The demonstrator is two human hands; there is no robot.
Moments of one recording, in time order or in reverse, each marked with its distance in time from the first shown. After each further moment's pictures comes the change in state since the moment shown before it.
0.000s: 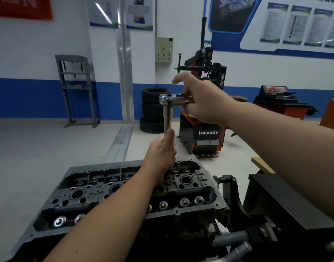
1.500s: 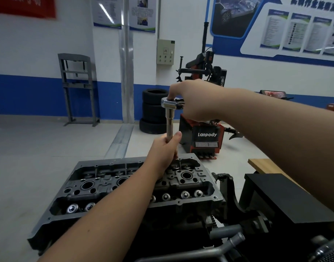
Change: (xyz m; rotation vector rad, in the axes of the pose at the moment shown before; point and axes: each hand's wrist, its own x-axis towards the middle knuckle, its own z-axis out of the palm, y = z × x) left_hand 0.003 -0.001 -0.004 0.146 0.059 -0.030; right_hand -0.004 -0.081 -0.033 -0.267 -0.262 0.165
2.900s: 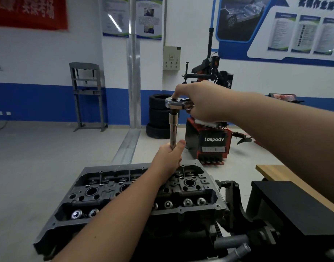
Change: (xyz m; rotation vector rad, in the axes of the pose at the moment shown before) left_hand -0.001 0.006 0.004 0.143 -0.020 -0.052; right_hand 0.011 0.029 0.000 0.046 0.138 -0.107
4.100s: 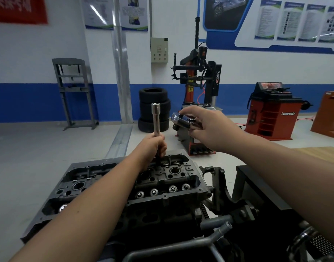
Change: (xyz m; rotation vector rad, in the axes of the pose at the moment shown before) left_hand 0.005 0.004 -0.013 -0.229 -0.186 -0.043; right_hand -0.086 0.041 0.061 0.328 0.104 0.161
